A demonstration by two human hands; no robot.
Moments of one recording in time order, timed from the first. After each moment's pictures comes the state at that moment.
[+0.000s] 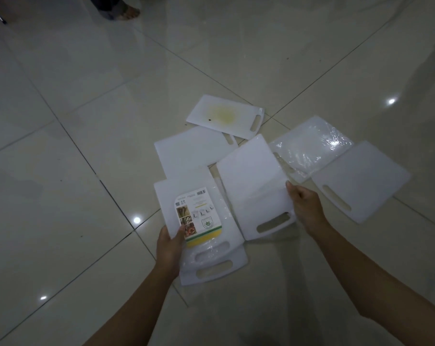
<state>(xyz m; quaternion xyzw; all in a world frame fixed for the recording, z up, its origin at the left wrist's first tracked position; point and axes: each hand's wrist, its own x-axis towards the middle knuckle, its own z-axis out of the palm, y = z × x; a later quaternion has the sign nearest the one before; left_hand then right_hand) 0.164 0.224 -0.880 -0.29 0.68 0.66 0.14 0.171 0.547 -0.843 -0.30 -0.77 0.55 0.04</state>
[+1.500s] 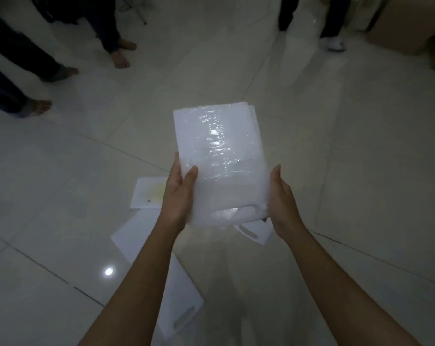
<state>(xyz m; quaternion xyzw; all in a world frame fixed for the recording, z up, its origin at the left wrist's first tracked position) 0.050 0.484 -0.414 0.09 0.69 0.67 0.25 0.174 0.636 -0.421 -0.44 -0.57 0.68 0.14</state>
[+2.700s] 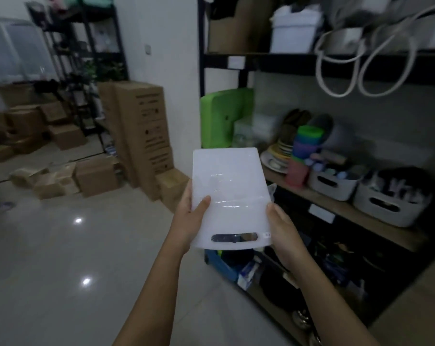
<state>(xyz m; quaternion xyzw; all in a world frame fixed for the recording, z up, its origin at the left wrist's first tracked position) 0.533 0.704 0.160 0.58 0.38 0.50 0.52 0.728 0.632 0.142 -0.57 -0.40 0.42 0.58</state>
